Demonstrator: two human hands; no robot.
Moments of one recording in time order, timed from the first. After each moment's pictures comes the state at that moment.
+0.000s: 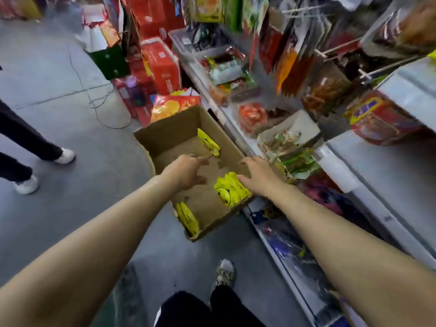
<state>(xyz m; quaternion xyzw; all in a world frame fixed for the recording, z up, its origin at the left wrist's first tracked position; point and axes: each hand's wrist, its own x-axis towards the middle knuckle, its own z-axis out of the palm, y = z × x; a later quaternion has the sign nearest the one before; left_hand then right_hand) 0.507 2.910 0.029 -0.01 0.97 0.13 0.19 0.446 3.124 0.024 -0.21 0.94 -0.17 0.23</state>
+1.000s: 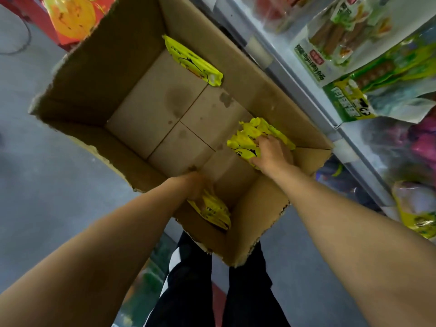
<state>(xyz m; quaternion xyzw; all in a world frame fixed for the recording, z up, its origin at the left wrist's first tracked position) 0.427 2.839 -0.268 0.20 0.72 0.08 0.66 0.376 3.050 -0.243 0.03 0.93 -0.06 0.37</state>
